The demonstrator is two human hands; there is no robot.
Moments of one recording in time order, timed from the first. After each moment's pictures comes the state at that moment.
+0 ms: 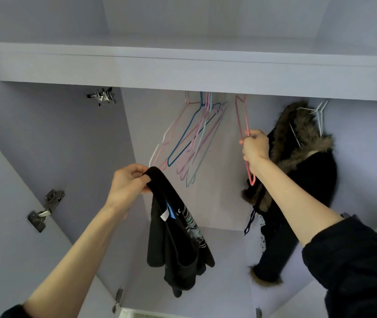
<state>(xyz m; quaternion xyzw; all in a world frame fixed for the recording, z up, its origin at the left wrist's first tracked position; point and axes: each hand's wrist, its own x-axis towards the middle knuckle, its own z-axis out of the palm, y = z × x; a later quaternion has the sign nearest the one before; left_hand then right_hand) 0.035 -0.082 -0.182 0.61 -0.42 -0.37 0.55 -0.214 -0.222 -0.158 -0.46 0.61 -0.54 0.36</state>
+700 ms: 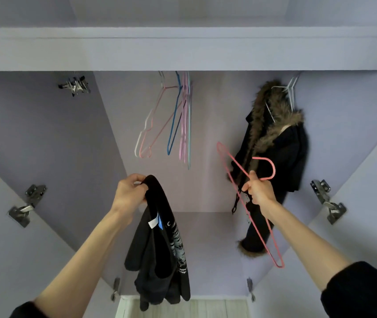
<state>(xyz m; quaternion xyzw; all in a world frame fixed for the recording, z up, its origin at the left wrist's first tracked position) 0.004 -0.072 -0.234 0.67 -0.41 -0.39 0.48 -0.291 -0.123 -0.266 -0.38 0.71 -0.42 0.43</state>
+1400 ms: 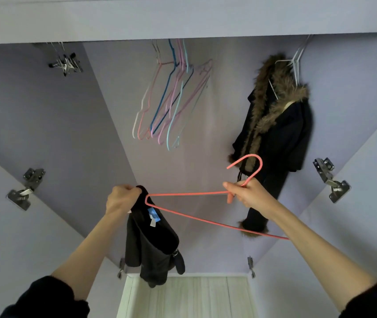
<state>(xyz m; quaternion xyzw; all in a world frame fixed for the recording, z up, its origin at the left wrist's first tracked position) 0.023 -0.058 -0.278 0.82 -0.37 -0.33 0.30 -0.279 -0.066 -0.272 -0.60 0.57 -0.29 0.48</state>
